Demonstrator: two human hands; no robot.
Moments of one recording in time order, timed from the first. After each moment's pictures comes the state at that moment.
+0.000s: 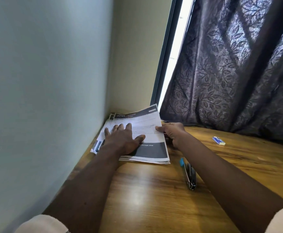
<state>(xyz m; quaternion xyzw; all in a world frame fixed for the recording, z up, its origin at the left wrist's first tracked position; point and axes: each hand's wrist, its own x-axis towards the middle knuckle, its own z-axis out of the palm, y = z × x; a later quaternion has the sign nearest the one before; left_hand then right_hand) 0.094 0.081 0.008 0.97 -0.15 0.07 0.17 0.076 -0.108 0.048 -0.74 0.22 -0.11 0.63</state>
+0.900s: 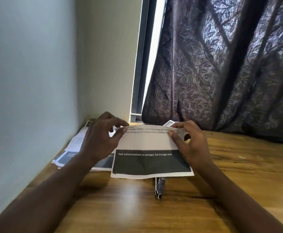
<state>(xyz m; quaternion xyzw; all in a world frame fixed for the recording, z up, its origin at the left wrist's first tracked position) 0.066 0.054 0.032 0.80 -0.31 0.35 0.39 -0.017 -0.220 0.039 -0.85 -0.08 -0.44 0.29</state>
